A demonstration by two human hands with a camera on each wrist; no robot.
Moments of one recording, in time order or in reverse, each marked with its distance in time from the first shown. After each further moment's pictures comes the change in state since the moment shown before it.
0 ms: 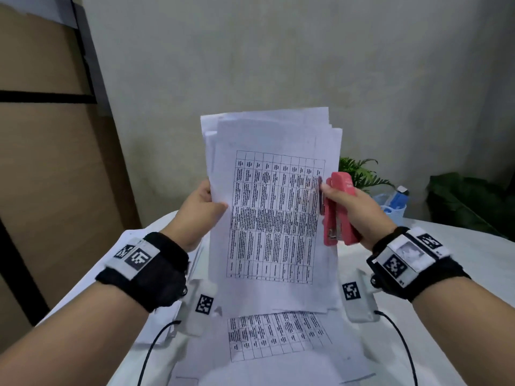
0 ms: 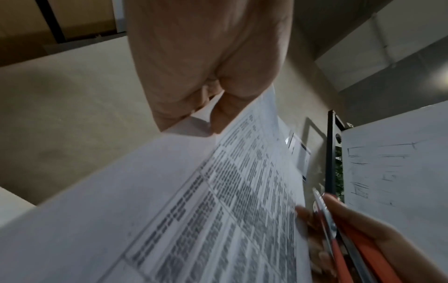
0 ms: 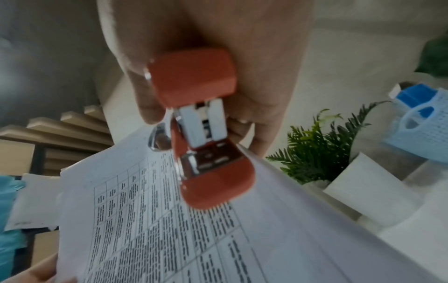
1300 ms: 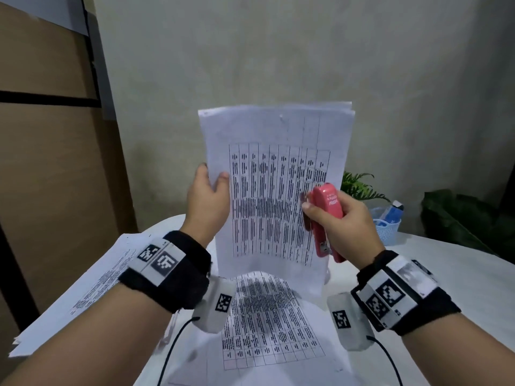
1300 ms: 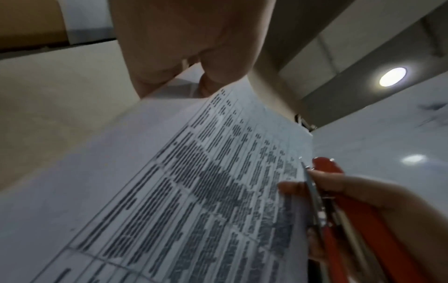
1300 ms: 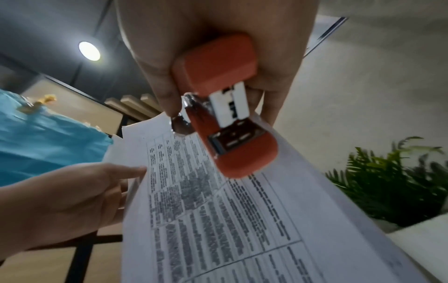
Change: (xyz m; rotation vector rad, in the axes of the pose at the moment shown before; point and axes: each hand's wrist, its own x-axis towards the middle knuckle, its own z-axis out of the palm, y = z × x) left_hand 0.013 0.019 0.021 0.106 0.379 0.267; right_hand -0.024 -0.008 0.021 -0.230 0.125 -0.320
